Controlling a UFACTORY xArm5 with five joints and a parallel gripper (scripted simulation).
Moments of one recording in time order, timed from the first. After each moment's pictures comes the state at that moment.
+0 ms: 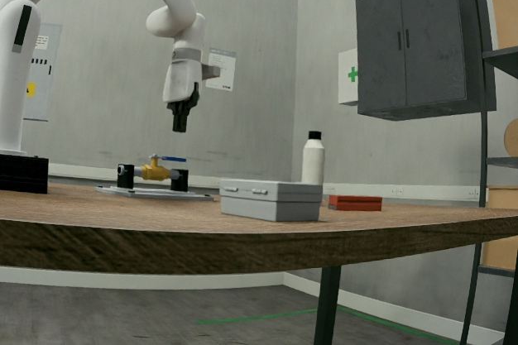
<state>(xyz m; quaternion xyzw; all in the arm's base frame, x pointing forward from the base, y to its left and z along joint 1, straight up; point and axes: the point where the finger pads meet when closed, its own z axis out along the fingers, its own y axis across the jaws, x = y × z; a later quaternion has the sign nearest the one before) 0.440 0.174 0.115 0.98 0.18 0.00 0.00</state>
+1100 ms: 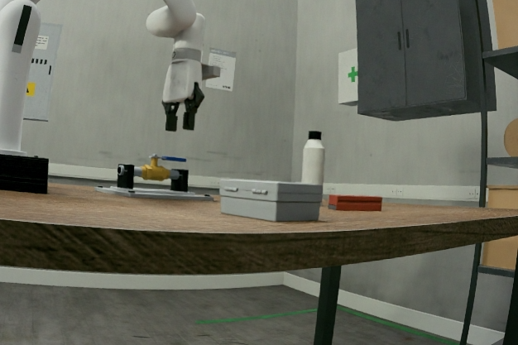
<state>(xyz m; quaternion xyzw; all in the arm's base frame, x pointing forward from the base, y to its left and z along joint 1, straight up) 0.440 0.174 0.115 0.98 0.18 0.00 0.00</state>
